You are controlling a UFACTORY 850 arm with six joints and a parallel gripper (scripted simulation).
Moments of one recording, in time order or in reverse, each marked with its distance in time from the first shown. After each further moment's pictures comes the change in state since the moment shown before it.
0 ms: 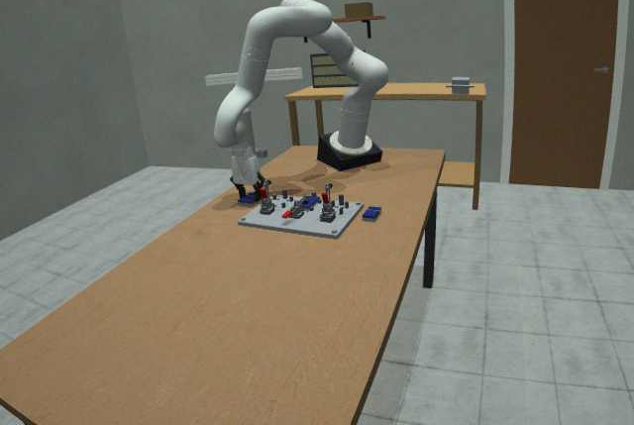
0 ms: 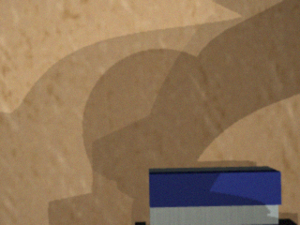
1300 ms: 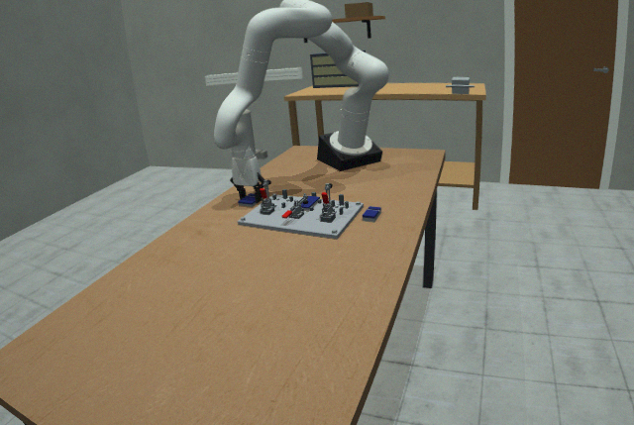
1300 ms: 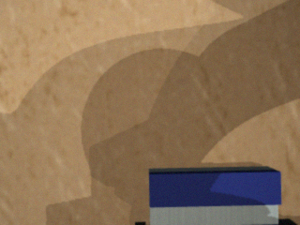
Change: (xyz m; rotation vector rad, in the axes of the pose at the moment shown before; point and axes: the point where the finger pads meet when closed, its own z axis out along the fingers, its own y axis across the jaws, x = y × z) arm 0.000 0.000 0.004 0.000 0.000 0.000
